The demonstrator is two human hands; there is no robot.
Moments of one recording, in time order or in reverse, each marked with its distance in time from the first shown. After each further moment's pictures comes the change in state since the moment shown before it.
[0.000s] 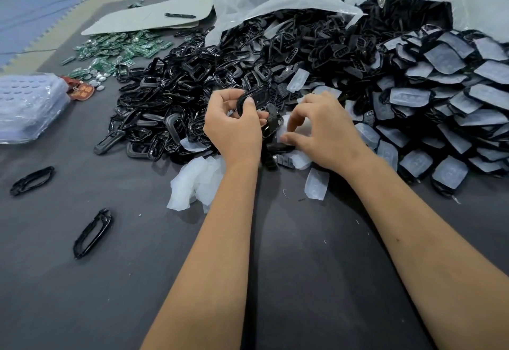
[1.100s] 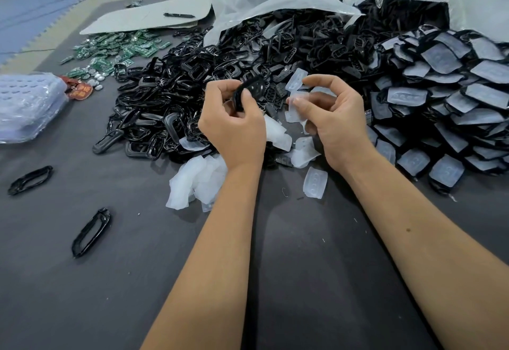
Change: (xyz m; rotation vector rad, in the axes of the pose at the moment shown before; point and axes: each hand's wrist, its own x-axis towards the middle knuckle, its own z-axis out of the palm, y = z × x) left_hand -0.006 0.006 -0.002 0.125 0.085 0.358; right_hand -0.003 -0.007 -0.002 1.084 0.263 0.312
